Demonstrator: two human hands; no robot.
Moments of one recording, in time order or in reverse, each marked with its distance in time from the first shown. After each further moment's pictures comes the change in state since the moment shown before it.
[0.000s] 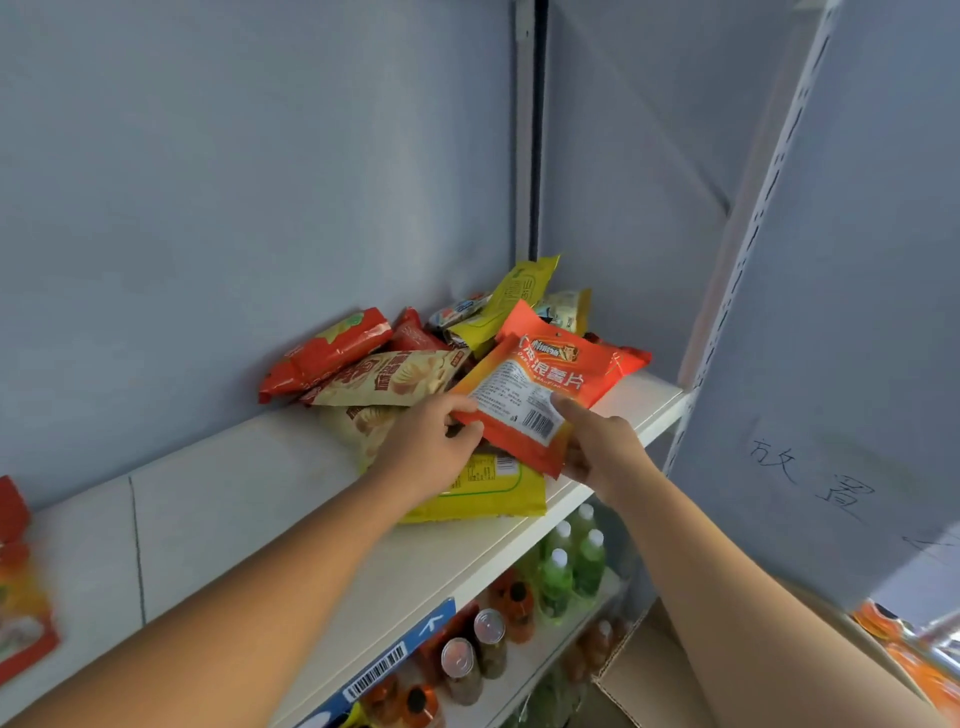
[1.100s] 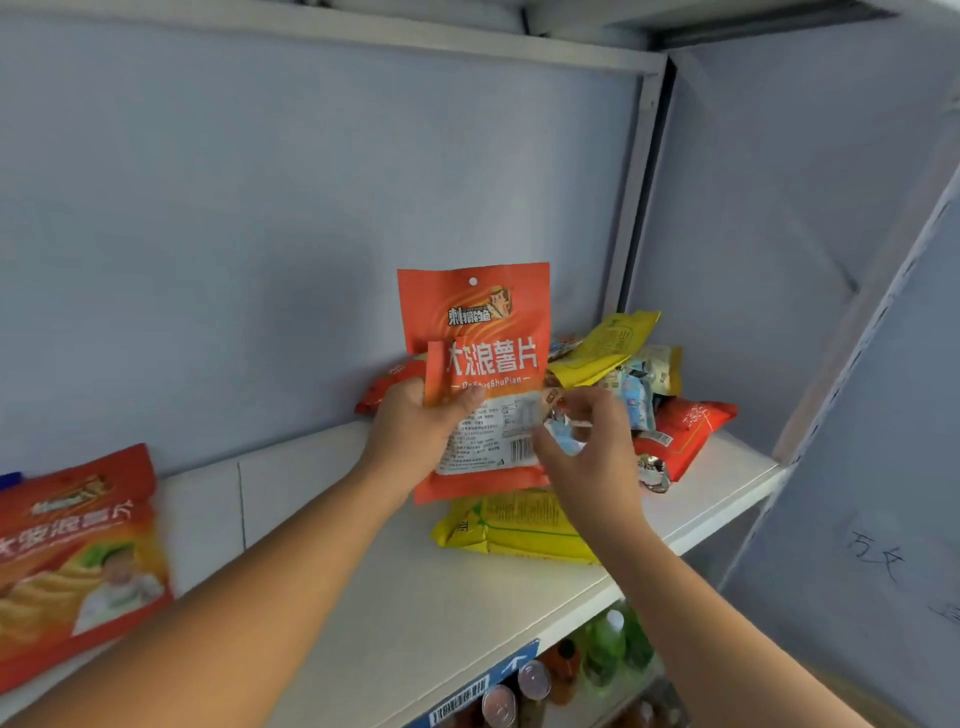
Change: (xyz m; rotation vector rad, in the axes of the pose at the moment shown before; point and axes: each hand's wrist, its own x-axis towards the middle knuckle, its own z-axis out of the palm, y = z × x) left_hand -0.013 -0.039 -0.094 -0.556 0.327 -0.020; right_hand -0.062 -0.004 0.107 -0.374 0.031 -0.952
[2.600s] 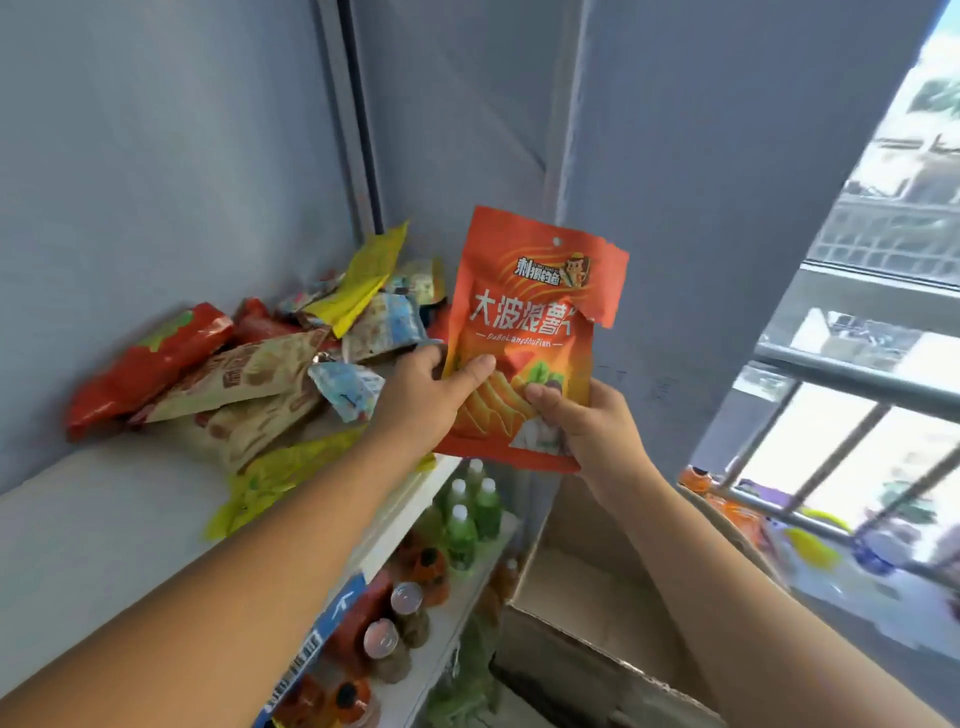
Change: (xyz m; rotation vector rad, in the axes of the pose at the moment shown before) left_hand -0.057 0.021 0.181 0.070 -0.525 0.024; right_hand -0.081 0.054 -0.173 0.464 0.253 0.534
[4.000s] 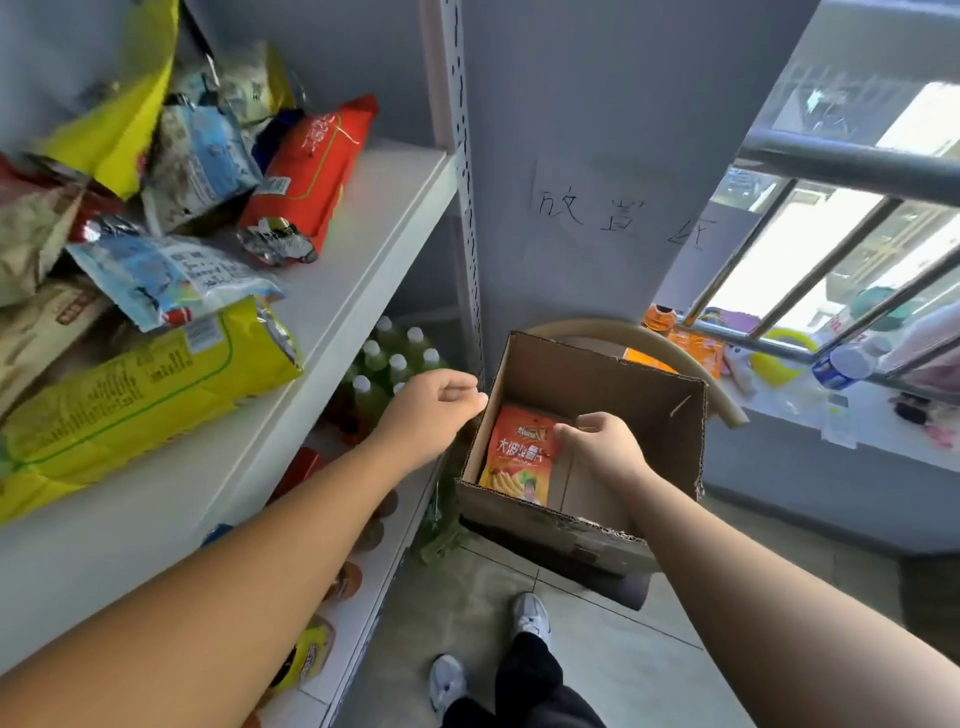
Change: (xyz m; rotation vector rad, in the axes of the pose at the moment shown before) left_hand -0.020 -0.141 0.136 0.293 -0.466 -0.314; right_hand -0.013 0.215 -0.152 -0.654 0.228 0.633
